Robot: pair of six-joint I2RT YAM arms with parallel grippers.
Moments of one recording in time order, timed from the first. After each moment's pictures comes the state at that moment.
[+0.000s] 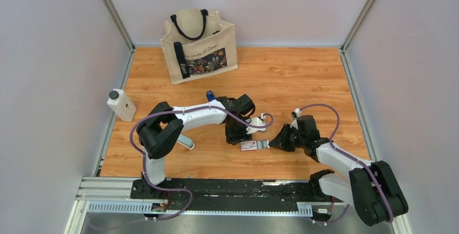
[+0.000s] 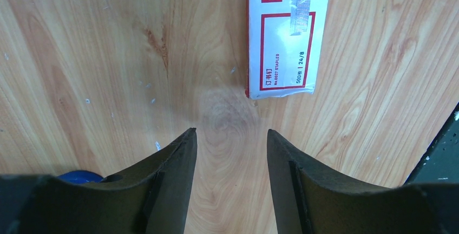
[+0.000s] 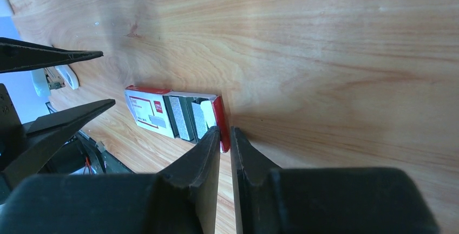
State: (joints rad) left arm -0.93 1.88 1.30 -0.74 0.23 0.57; right arm 0.30 1.10 0.26 0.00 -0.42 0.75
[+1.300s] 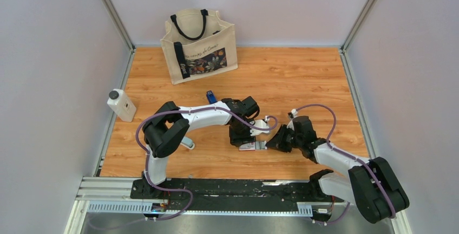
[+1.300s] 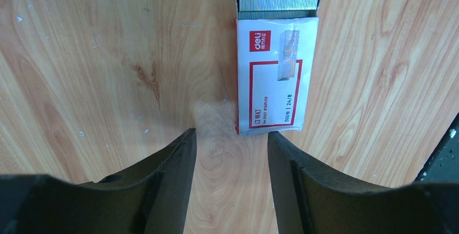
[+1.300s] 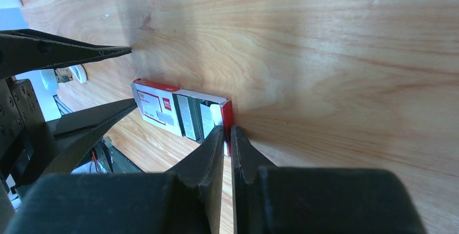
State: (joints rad) left arm -0.96 1.94 1.34 -0.72 0.24 0.56; right arm 0.37 1.13 0.25 0.07 -0.41 0.81
